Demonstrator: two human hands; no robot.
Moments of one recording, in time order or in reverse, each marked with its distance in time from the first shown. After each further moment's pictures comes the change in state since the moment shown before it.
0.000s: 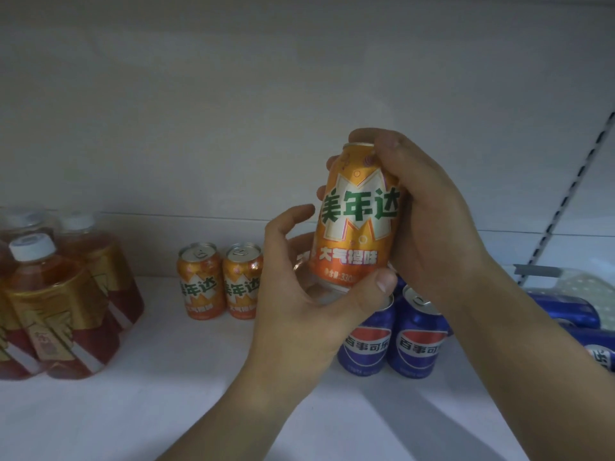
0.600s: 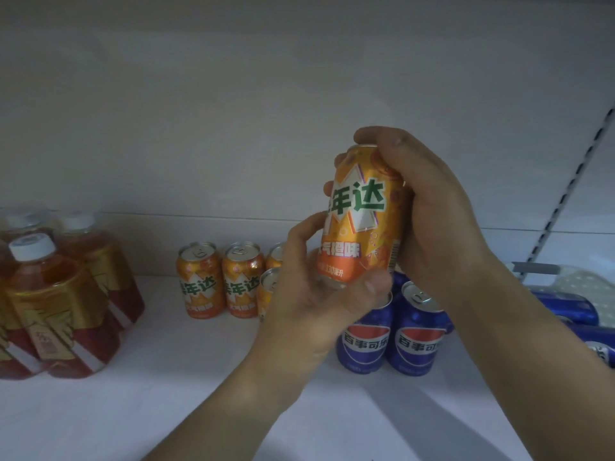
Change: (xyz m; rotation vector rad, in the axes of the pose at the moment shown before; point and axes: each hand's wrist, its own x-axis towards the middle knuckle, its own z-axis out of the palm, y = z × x) left_hand 0.001 -0.002 0.001 -0.162 -0.186 -0.142; right_hand 0.000 -0.003 -0.004 -0.043 0.050 -0.006
